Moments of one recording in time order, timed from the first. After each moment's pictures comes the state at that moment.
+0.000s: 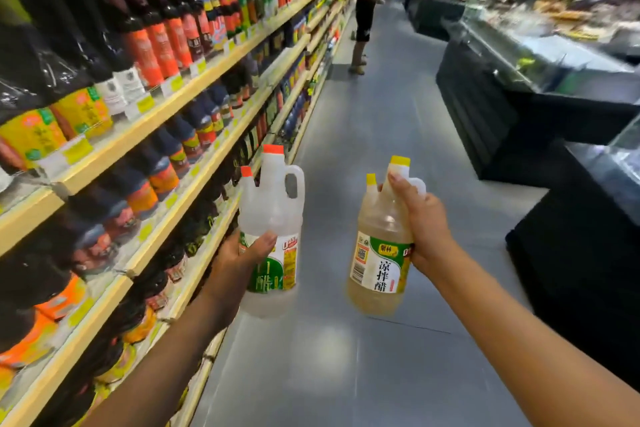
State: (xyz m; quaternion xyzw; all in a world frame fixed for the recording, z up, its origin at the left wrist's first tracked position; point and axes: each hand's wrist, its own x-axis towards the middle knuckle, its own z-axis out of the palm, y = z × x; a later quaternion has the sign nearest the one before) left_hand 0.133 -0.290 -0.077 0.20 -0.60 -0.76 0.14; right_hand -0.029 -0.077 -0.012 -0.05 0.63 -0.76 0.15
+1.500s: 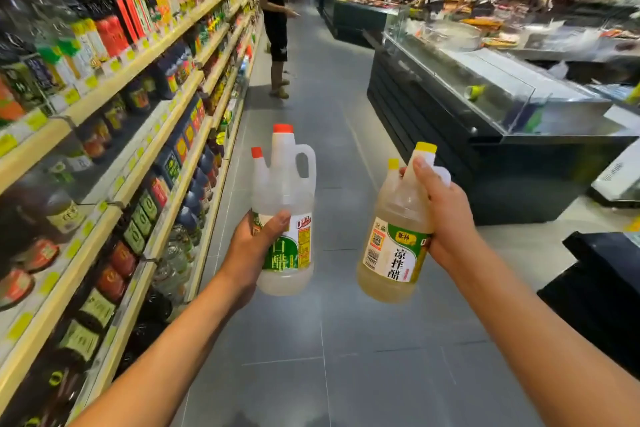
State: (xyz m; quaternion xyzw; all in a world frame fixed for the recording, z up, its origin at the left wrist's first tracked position) left_hand -0.738 -0.465 -0.047 0.09 -0.62 -0.78 0.06; right_hand -0.815 -0.216 0.022 0.03 0.64 -0.77 0.01
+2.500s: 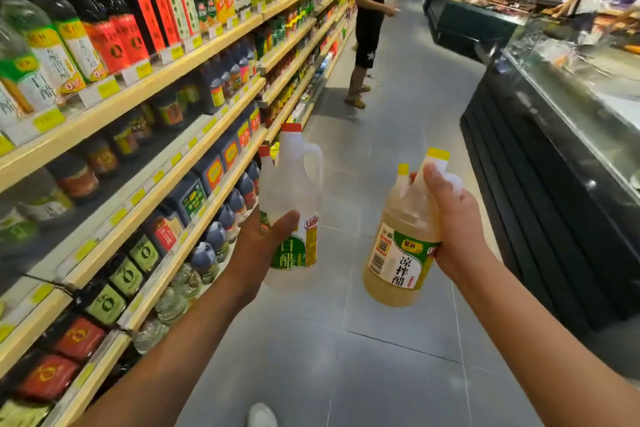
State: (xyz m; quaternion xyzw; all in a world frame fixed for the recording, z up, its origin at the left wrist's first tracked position) left_hand -1.189 -0.634 -0.083 0.21 -0.60 -0.75 0.19; right_hand -1.324 -0.415 -0.001 -0.07 0.66 -0.74 0.11
